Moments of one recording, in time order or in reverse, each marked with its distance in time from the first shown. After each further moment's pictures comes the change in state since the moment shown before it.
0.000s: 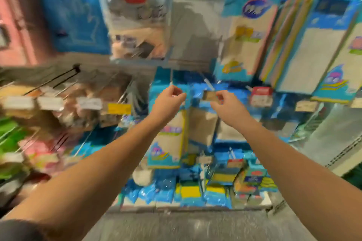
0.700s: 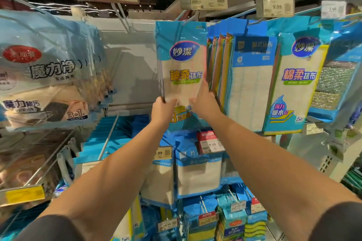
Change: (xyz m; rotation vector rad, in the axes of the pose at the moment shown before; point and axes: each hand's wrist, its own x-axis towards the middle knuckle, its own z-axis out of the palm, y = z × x) left_hand 0.177 0.113 0.177 -0.269 0.022 -0.130; right_hand 0.185 0.070 -0.118 0.075 0.253 0.040
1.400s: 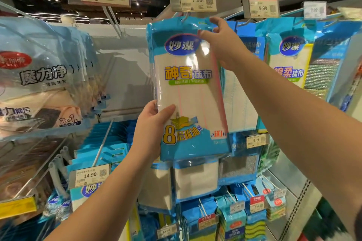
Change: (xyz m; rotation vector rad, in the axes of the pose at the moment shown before) left_hand -0.118 0.027 -0.047 -0.510 -0.227 0.094; right_hand 0.021 -0.079 -0.136 0.483 0.129 -0.234
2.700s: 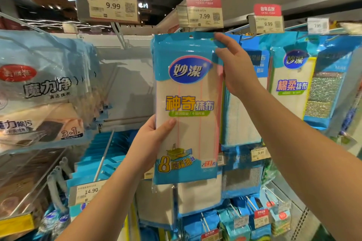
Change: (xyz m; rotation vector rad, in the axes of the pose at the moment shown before) left_hand 0.022 -0.002 -0.032 0.113 -0.218 -0.034; right_hand -0.024 0.011 0.005 0.466 0.032 -0.080
